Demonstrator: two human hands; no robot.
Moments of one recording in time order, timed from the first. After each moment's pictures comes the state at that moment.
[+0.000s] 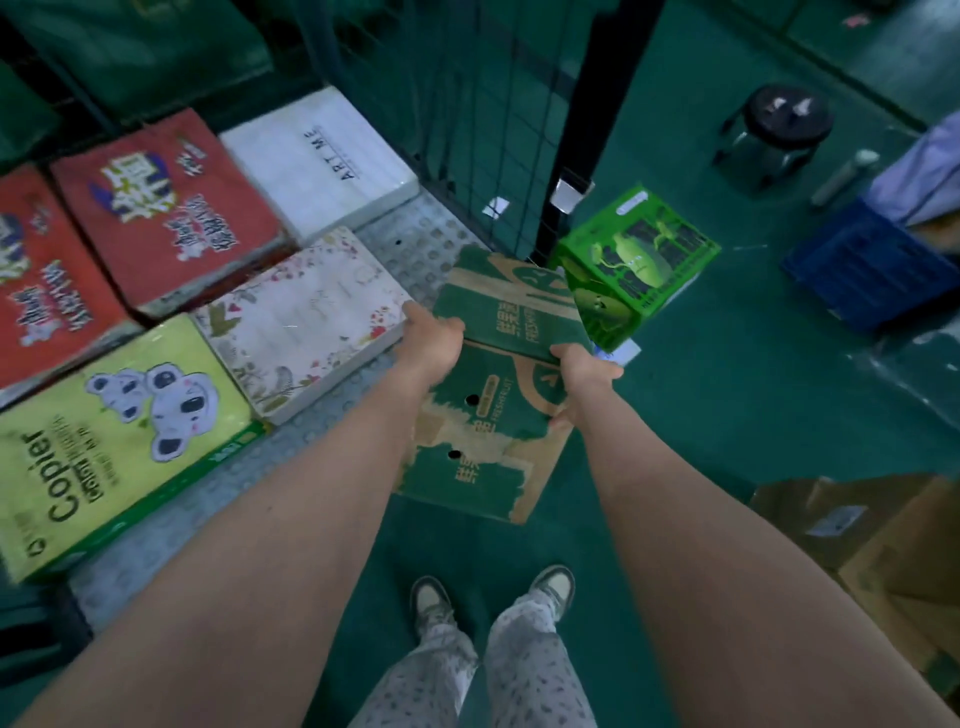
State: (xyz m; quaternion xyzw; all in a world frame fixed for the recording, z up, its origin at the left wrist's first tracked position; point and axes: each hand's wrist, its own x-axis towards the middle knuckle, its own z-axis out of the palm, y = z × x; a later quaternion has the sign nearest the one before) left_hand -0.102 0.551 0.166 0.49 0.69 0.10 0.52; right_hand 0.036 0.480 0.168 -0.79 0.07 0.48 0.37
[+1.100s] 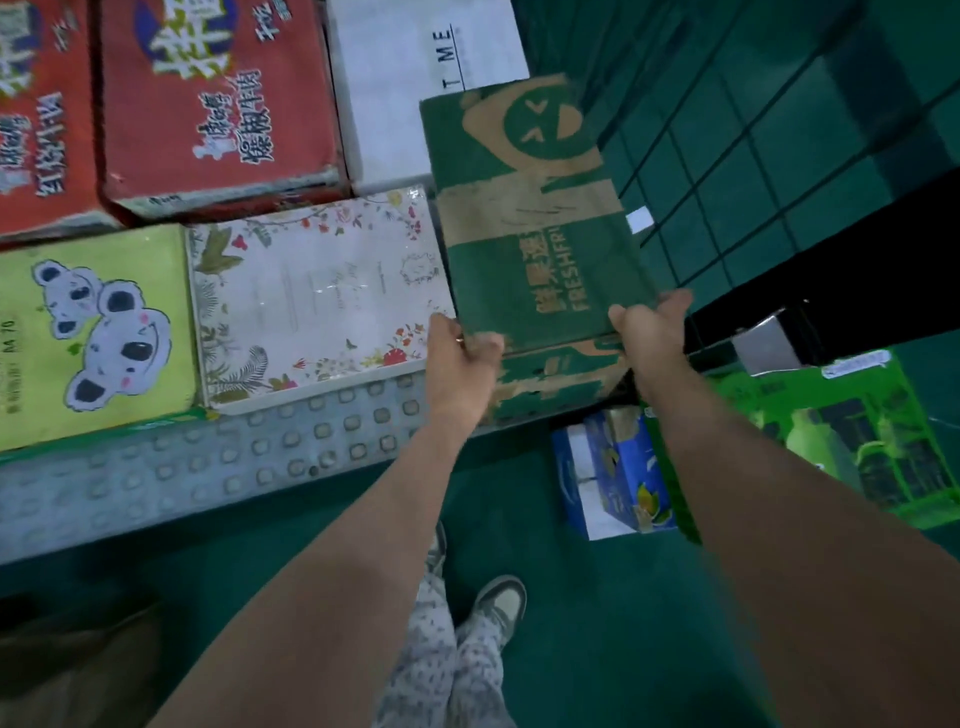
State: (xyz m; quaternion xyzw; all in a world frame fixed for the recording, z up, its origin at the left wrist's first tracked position) left_hand -0.042 0.737 0.001 0.31 0.74 0.39 0.46; right_hand 0.114 0.798 0.016 -0.79 -0.34 0.44 0.28
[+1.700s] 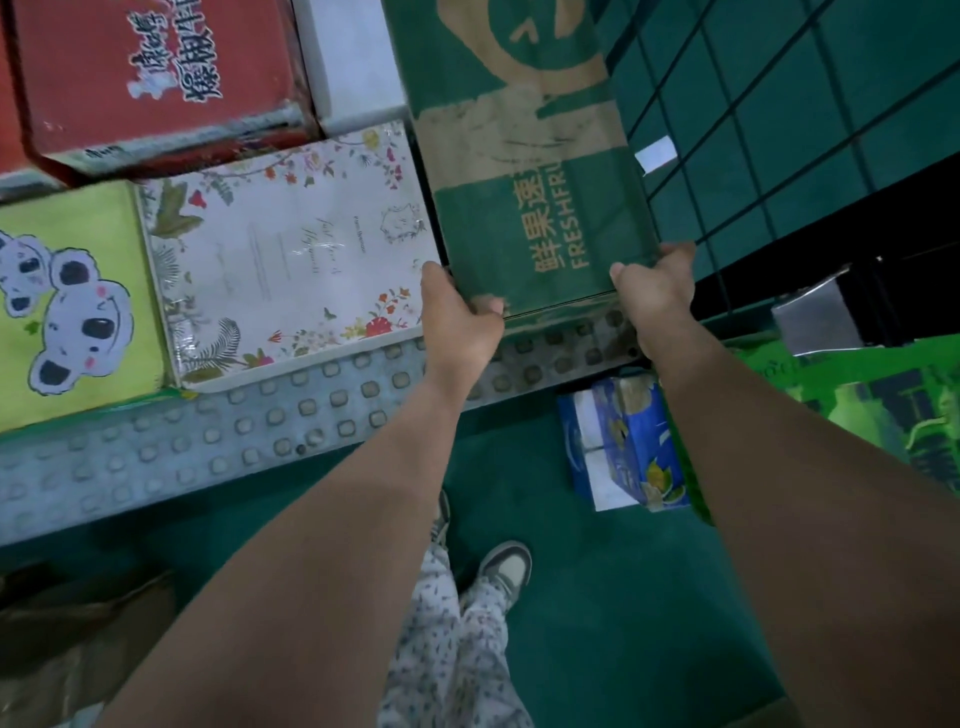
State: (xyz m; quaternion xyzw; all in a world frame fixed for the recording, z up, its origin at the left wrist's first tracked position) left_hand -0.030 0.775 -0.046 0.34 0.77 0.33 0.43; right_hand 0.123 0.830 -0.035 -0.81 -0.33 0.43 0.22
